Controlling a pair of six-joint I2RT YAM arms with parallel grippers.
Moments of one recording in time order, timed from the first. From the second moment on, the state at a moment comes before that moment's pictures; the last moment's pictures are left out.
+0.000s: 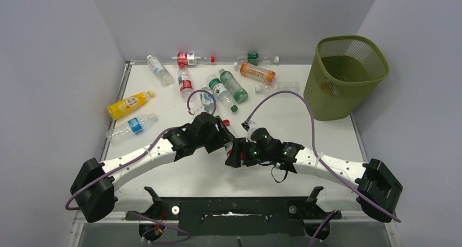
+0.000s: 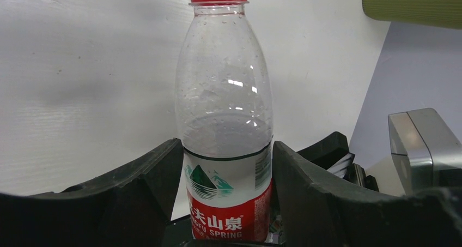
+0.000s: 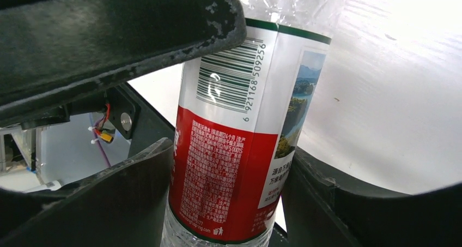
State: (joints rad) left arm -0.85 1.27 0.86 -0.35 -0.10 -1.22; right arm 0.93 1.23 0.67 -0.14 -0.16 0.75
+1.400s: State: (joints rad) left arm -0.81 1.17 0.90 -0.41 -0.14 -1.12; right arm 0.24 1.20 1.53 -0.69 0.01 0.32
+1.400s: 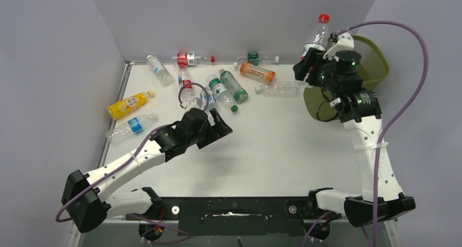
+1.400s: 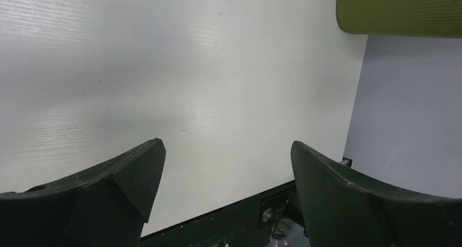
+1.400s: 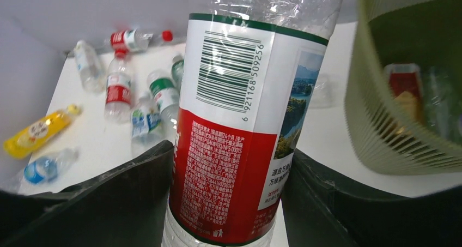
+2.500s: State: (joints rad) left arm -0.78 1.21 0.83 -0.35 -0.06 -1.09; right arm -0.40 1.63 1.82 -0.67 -0.34 0.29
